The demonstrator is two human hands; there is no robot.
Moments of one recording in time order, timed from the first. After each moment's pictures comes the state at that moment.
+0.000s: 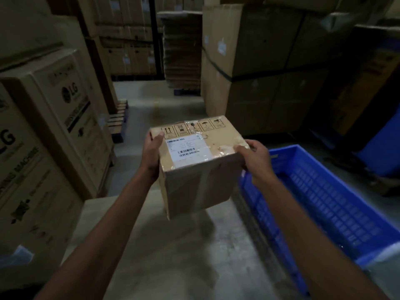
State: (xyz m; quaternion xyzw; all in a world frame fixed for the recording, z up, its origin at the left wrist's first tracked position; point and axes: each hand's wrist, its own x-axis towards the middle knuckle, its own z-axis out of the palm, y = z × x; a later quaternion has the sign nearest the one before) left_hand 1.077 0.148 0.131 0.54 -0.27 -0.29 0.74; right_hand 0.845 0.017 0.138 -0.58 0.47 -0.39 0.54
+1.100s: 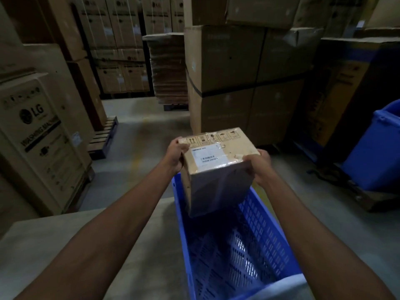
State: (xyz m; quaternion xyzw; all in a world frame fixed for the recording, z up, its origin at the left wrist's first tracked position) left_hand 0.807 -0.166 0.143 0.53 -0.22 -0.42 0.70; right_hand 0.582 -0.280 0.129 -0.49 0.47 -0.40 0.62
